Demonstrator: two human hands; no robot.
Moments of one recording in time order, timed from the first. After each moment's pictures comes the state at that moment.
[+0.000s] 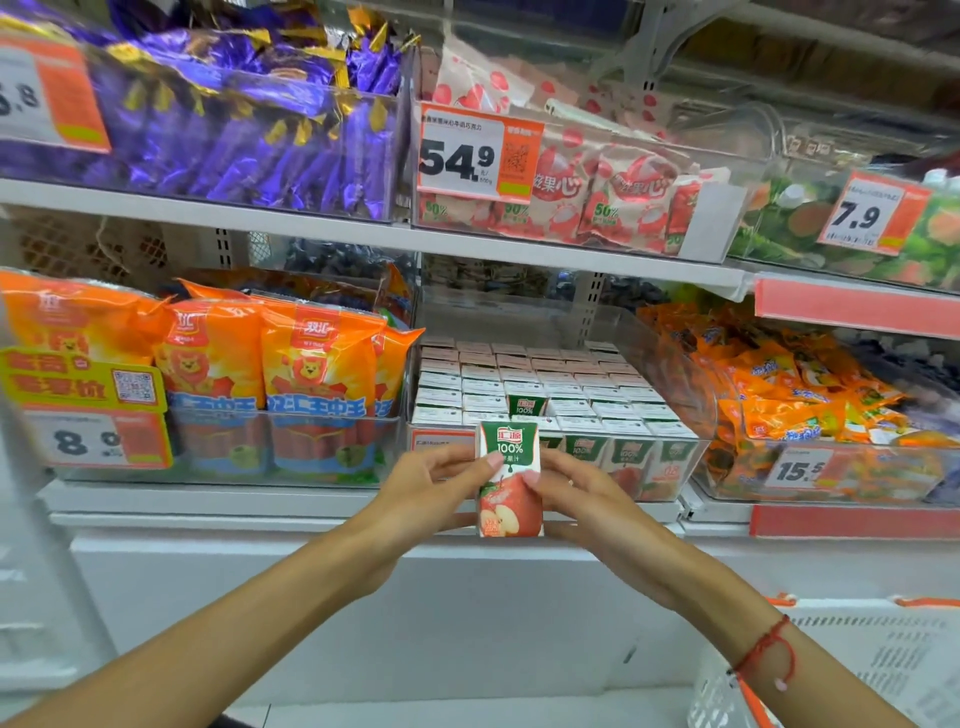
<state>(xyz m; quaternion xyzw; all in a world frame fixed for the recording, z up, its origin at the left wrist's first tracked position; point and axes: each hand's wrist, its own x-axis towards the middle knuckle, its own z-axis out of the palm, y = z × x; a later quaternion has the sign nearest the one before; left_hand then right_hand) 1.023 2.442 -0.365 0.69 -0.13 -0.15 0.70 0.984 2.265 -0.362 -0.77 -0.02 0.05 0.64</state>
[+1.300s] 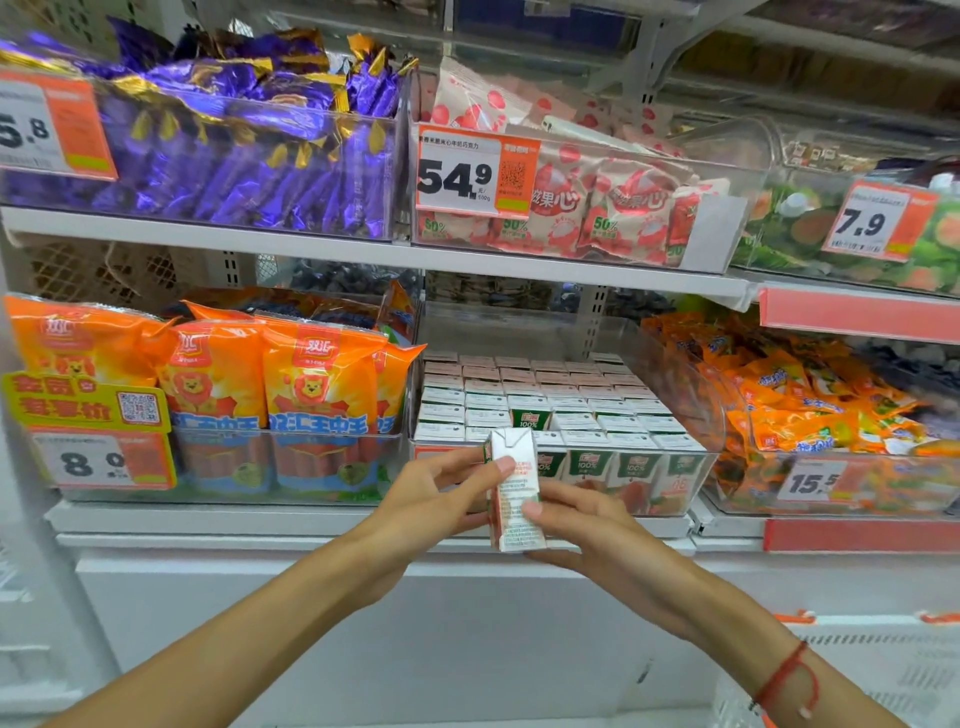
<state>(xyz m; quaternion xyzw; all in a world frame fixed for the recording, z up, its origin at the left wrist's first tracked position) 1.029 2.438 -0.362 0.66 -0.15 -0.16 0.72 0.979 2.262 -0.360 -0.71 -0.03 0.11 0.69</state>
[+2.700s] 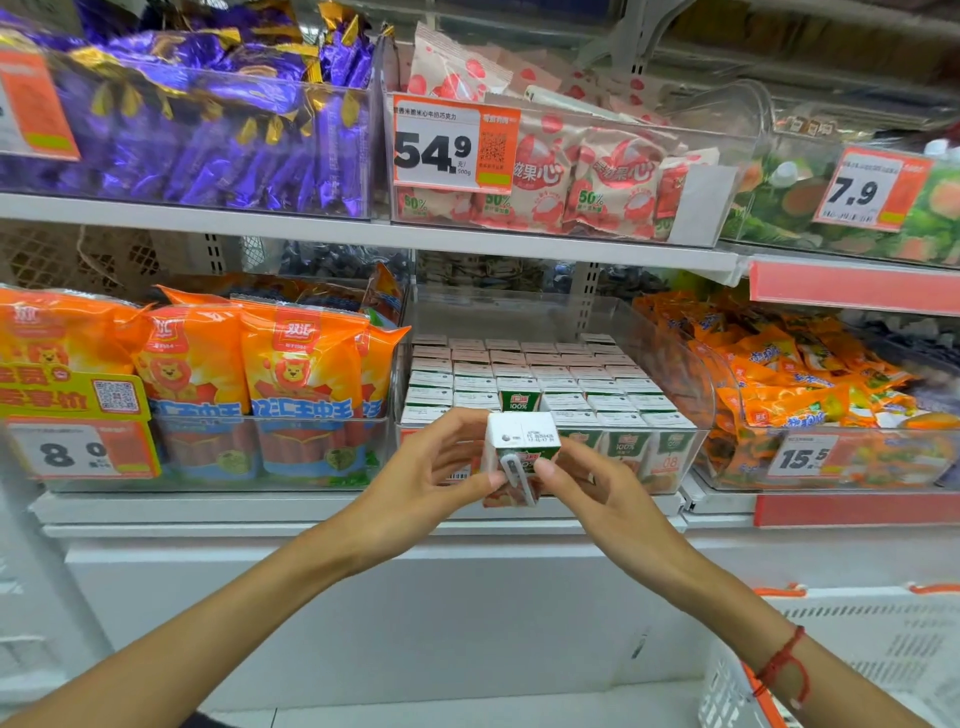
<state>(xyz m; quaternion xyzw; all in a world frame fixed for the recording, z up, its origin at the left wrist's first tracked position) 1.039 2.444 -0.370 0.72 -0.35 -0.05 0.59 0.979 2.245 -0.370 -0.84 -0.11 -0.07 0.53</state>
